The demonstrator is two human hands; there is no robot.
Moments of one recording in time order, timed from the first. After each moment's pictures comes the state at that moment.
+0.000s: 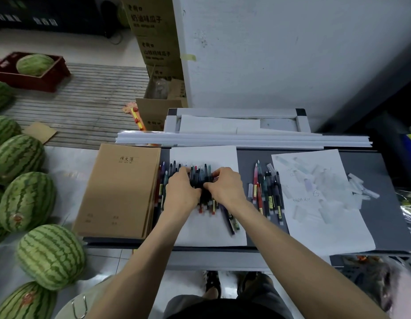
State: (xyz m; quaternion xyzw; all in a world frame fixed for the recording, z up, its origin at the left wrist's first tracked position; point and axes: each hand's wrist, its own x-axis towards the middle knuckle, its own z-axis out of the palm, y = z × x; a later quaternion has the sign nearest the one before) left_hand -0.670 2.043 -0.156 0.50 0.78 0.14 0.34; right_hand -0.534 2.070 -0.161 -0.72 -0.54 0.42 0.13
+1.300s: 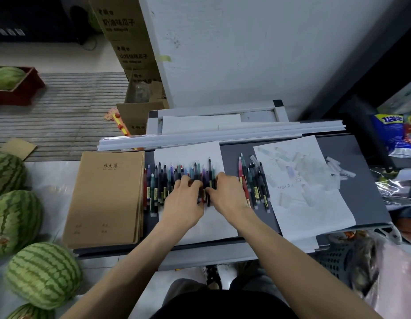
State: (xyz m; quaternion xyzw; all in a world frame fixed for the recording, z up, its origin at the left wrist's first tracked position) left_hand -0.642 2.014 -0.149 0.72 0.66 -0.03 0.23; right_hand -0.500 2.039 -0.171 -0.72 -0.62 0.29 0.06
